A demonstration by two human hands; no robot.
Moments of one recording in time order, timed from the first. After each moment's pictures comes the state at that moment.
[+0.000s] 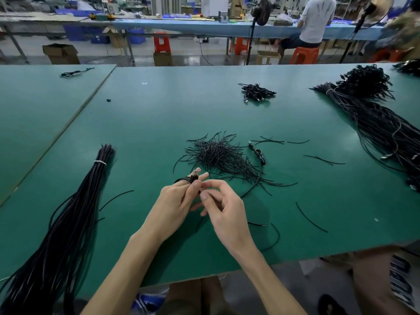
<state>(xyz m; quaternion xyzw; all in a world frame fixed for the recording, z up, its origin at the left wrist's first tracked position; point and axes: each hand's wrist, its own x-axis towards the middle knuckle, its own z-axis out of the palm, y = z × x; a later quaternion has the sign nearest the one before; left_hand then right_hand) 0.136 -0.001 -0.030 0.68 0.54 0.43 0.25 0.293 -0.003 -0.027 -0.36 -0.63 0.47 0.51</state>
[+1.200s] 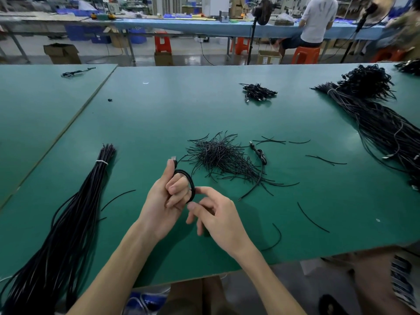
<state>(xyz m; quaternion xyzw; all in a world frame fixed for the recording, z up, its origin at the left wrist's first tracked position) 0.135 -0.005 -0.004 0.26 0.31 0.61 0.68 0.292 -0.004 -0.033 -0.37 -0.68 0.50 0.39</state>
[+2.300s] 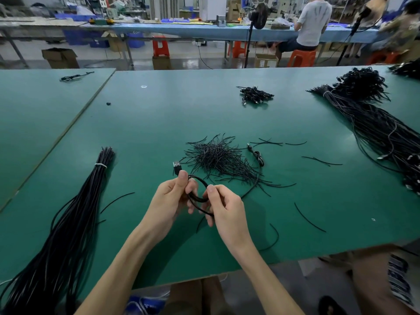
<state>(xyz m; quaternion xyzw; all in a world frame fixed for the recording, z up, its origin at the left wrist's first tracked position) 0.139 -0.007 -0.011 0.48 0.44 0.55 0.52 0.293 -0.003 -0.027 -0.43 -0.60 0.47 0.49</state>
